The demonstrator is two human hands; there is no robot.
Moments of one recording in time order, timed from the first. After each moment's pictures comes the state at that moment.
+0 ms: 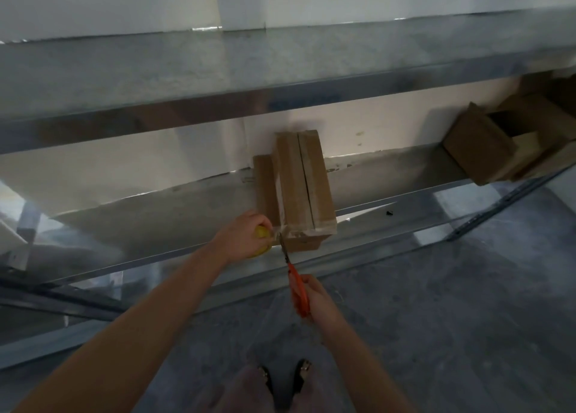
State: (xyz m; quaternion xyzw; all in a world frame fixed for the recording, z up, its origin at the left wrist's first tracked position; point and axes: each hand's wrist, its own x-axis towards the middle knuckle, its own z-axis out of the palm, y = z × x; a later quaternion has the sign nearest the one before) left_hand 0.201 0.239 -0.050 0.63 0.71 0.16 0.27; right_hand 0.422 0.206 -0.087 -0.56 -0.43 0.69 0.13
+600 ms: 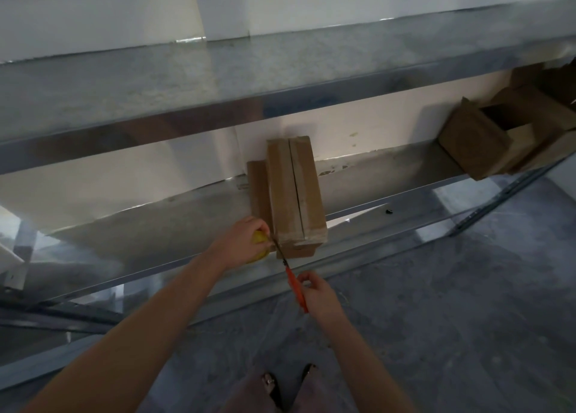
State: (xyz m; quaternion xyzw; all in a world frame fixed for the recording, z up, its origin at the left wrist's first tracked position) left_hand 0.198 0.247 -0.059 0.65 0.70 0.16 0.27; right_hand 0.420 0.221 -0.086 -0.60 -0.49 0.62 0.13
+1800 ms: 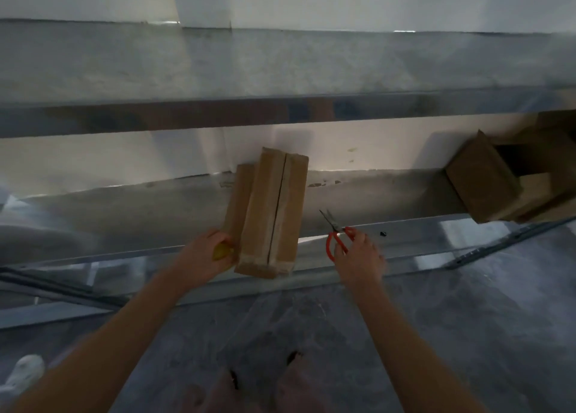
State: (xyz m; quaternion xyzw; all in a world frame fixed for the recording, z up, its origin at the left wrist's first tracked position) left_hand 0.230 0.237 -0.068 0.54 0.77 0.21 0.25; right_hand 0.510 0.406 -0.098 -0.64 -0.74 0.19 0.06
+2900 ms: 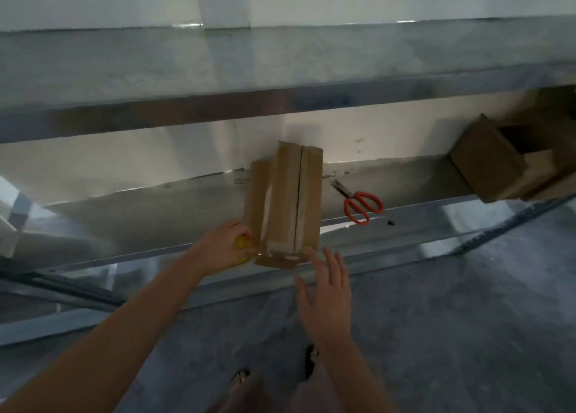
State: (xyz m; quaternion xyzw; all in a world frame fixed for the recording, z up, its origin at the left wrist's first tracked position) left_hand 0.214 0.233 -0.047 0.60 0.74 0.12 0.28; right_hand 0.469 0.239 -0.088 -0.52 -0.79 0.23 0.23
